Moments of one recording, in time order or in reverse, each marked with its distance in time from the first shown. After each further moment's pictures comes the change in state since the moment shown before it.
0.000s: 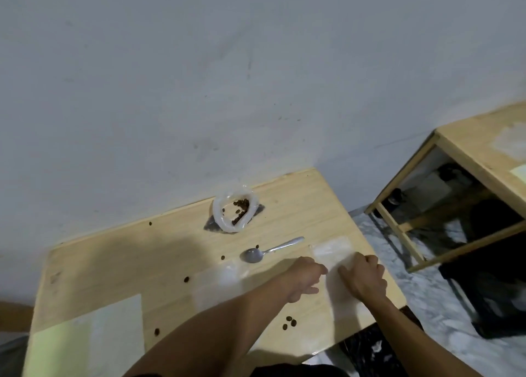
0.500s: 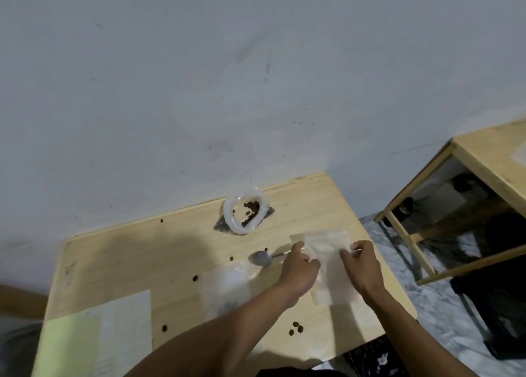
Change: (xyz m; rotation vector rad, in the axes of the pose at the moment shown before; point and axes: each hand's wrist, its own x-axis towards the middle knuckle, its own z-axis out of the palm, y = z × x) left_hand -0.018 0.002 -0.017 0.031 0.275 0.246; right_hand -0.010 -0.035 -0.019 0.530 0.071 -0.116
